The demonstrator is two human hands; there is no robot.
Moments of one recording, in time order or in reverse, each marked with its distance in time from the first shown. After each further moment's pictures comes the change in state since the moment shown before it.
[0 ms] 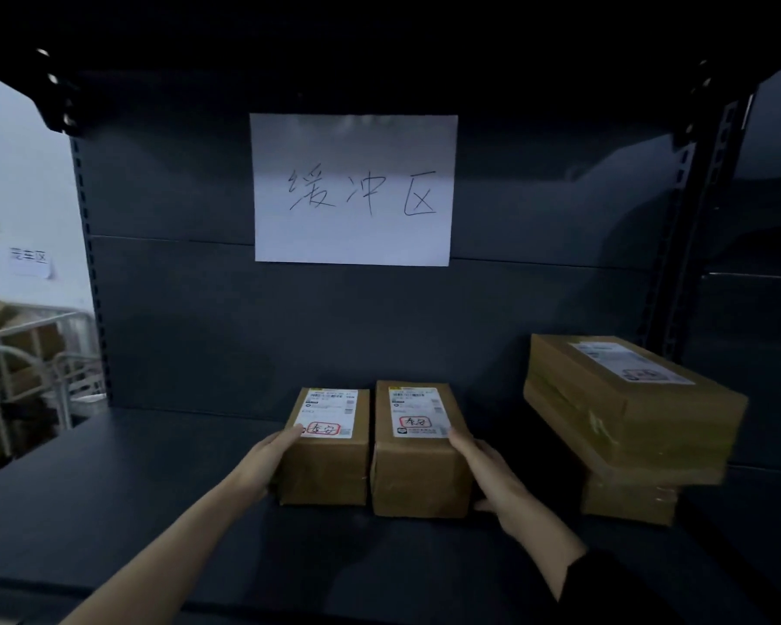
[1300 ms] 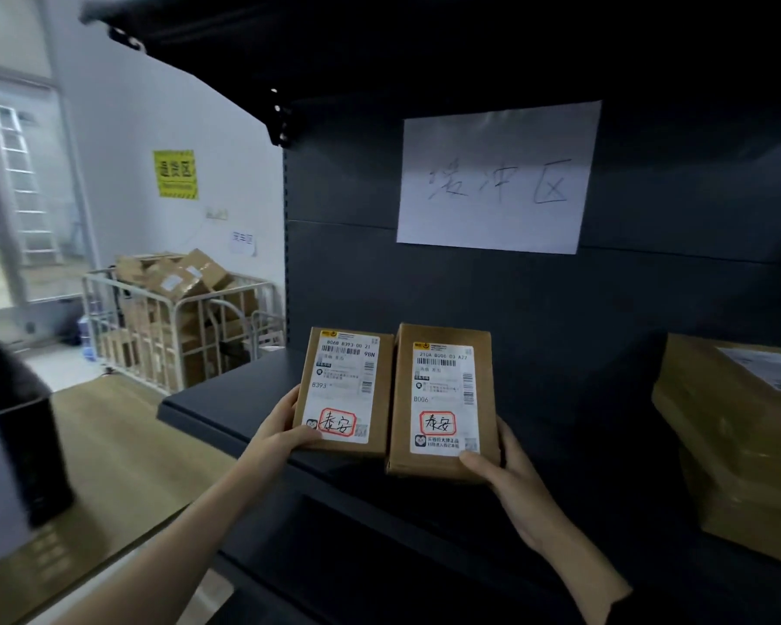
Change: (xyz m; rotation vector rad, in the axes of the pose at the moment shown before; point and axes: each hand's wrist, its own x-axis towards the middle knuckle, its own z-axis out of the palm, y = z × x) left_hand -0.160 -0.023 -0.062 -0.050 0.206 0.366; right_hand -0.047 0.031 0.058 0.041 -0.471 -0.353
